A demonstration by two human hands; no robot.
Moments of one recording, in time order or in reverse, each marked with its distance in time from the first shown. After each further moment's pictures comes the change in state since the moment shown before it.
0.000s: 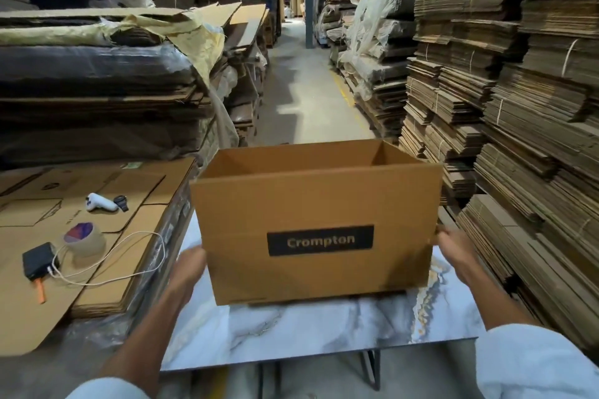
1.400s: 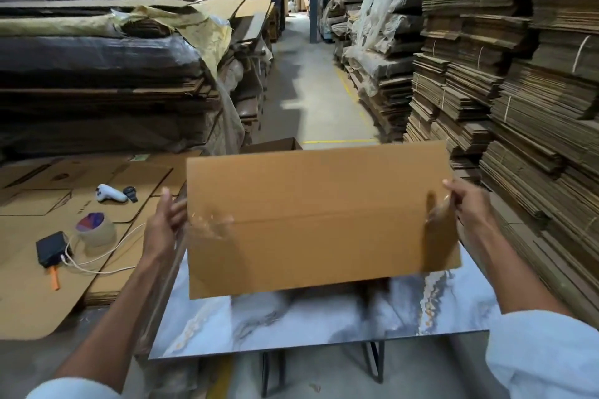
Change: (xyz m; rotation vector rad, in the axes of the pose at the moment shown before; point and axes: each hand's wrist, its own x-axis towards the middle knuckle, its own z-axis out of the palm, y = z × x) left_hand 0.006 0.023 -0.061 -0.559 -0.006 0.235; right_hand 0.019 -0.048 -0.028 0.565 -0.028 -0.104
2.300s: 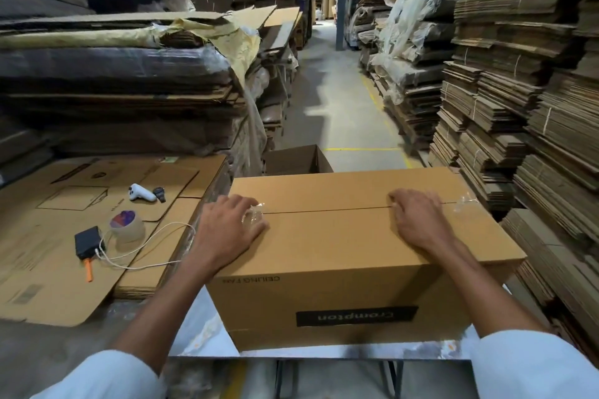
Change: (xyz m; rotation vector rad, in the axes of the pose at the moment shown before) left_hand -0.005 0.006 0.040 1.369 -0.060 0.763; right_hand -0.081 -0.033 0.125 -1.088 -0.197 -0.657
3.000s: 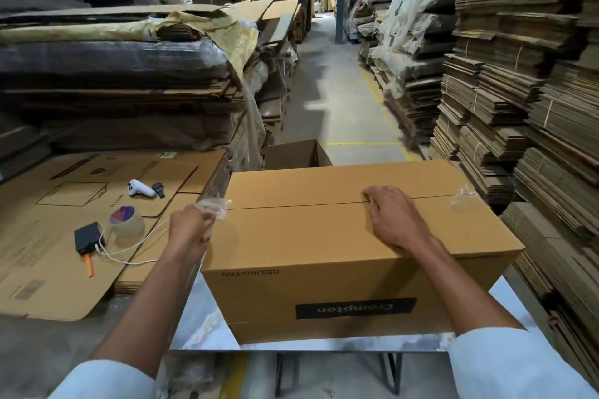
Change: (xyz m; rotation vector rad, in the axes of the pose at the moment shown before) left_hand 0.003 -0.024 -0.008 -1.154 0.139 -1.064; right_hand 0.001 -0.031 0.018 0.033 -0.045 -0.097
